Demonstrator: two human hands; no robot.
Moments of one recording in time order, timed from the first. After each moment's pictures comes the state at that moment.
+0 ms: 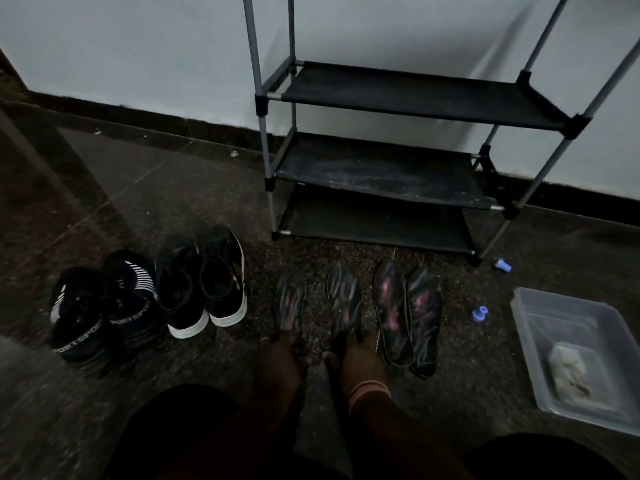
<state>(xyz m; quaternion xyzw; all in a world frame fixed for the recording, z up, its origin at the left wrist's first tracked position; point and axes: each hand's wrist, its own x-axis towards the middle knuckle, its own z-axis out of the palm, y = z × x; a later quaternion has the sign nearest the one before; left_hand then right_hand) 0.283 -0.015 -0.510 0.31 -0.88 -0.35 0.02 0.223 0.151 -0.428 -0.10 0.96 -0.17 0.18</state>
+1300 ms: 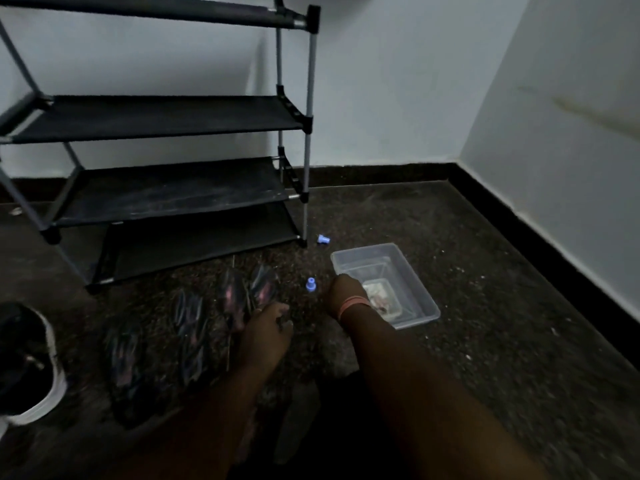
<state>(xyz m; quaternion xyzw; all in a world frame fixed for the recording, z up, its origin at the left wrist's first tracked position) 0.190 0.225 -0.385 0.01 -0.92 -0.39 0.04 0.145 0.400 -0.304 0.11 0.95 -0.26 0.10</state>
